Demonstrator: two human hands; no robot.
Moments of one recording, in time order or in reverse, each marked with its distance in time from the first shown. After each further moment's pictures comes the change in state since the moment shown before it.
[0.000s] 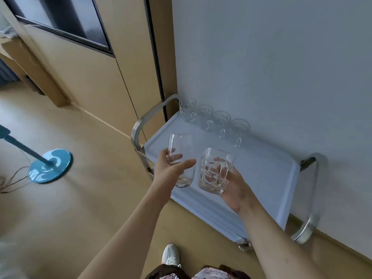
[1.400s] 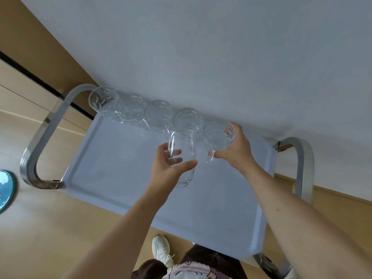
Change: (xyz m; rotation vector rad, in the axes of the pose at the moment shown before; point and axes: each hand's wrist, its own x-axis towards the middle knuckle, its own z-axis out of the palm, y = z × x) left_hand 0.180 -0.046 0.211 0.196 -0.233 -0.216; right_hand 0.180 -0.073 -0.256 -0.811 0.627 -0.038
